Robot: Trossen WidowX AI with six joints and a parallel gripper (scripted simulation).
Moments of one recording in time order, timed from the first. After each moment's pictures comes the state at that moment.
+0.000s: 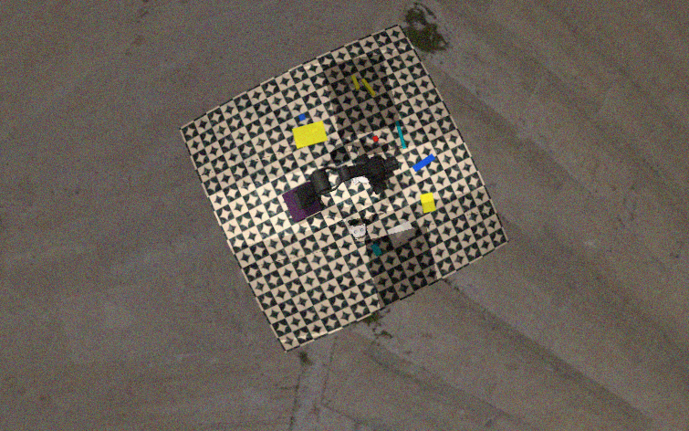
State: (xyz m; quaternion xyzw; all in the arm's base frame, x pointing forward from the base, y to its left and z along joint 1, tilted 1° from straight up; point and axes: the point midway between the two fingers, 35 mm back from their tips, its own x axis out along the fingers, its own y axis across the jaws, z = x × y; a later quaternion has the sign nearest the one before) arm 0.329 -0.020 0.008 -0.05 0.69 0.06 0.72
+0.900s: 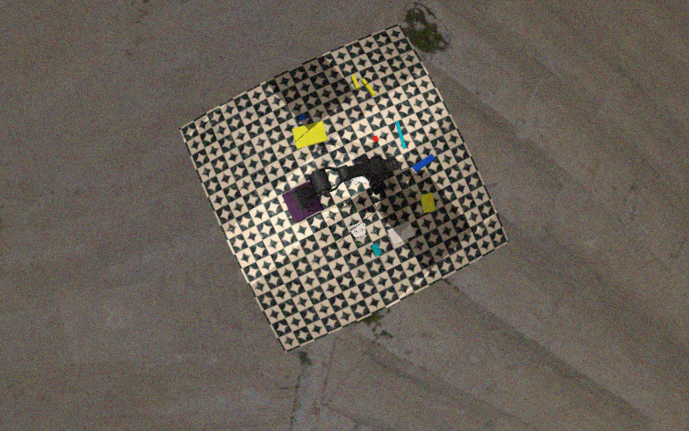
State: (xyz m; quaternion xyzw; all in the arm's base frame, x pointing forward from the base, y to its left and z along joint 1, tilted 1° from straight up) arm 0.325 -0.019 0.011 -0.05 0.70 0.06 0.71
